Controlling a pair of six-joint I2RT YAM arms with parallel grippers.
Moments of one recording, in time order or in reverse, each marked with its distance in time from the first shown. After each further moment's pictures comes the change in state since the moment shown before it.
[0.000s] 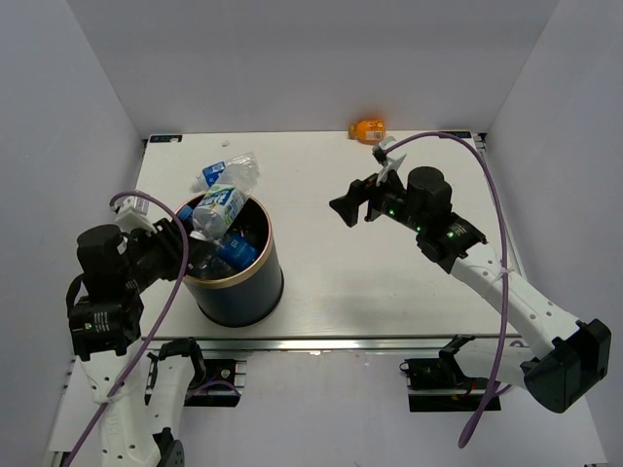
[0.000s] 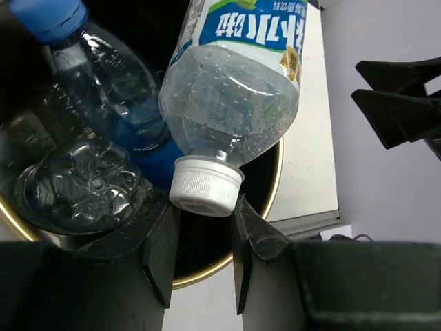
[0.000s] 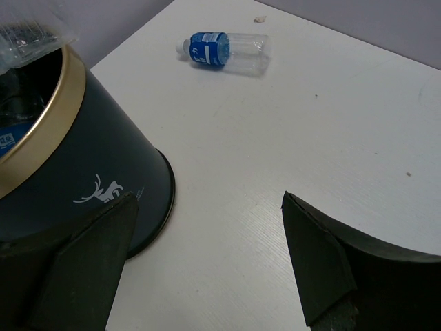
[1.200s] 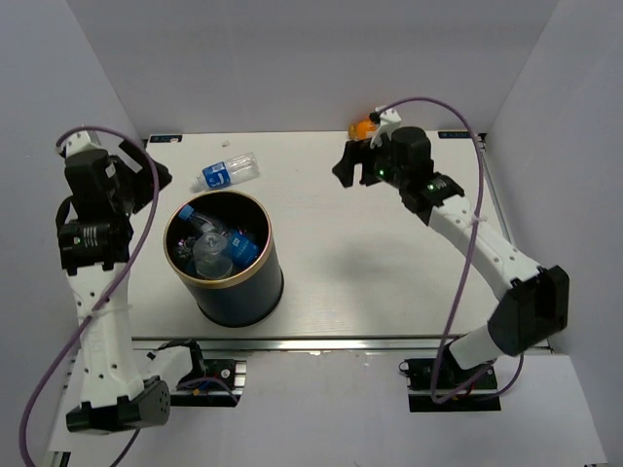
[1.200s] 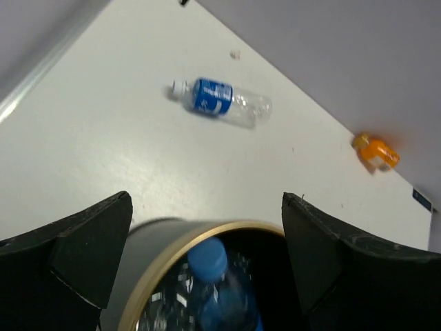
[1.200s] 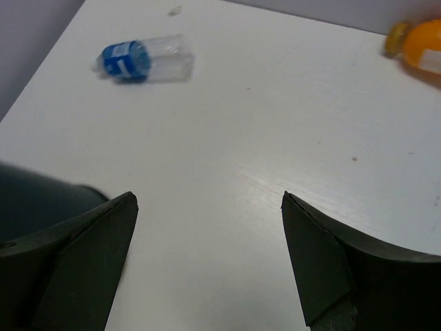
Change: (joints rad) left arm -0.012 0.377 0.285 0.146 -0.619 -0.061; right arm -0.099 0.299 0.269 -0.114 0.060 0.035
